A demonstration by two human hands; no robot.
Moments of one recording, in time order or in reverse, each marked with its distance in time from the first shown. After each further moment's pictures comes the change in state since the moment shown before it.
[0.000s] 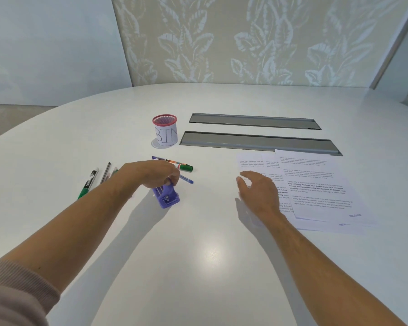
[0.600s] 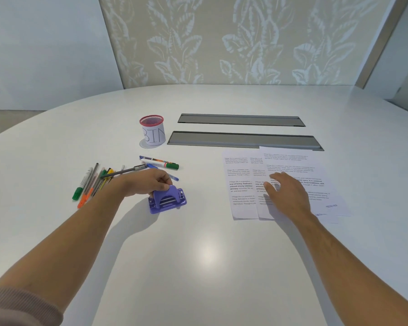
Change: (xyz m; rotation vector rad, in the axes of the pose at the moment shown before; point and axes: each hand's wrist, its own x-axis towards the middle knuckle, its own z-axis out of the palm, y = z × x) left_hand -0.018 0.040 0.022 -0.845 0.027 -0.136; right_hand -0.006 0.101 -0.064 -0.146 -0.025 0.106
